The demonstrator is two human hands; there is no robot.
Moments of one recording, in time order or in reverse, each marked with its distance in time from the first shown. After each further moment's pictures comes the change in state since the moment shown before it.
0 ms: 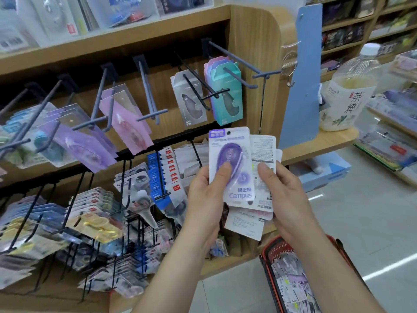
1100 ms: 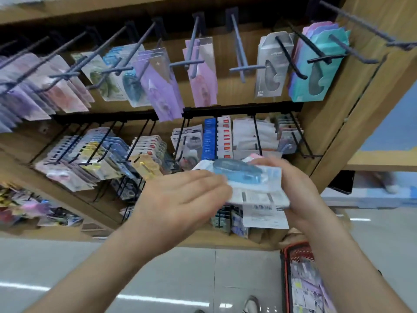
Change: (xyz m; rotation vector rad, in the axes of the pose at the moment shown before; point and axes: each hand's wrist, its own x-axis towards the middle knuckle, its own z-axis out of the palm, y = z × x) left_hand -0.082 0.034 -0.131 1.537 -0.040 1.262; right_hand 0.013 0.035 0.053 -0.150 -0.421 0.451
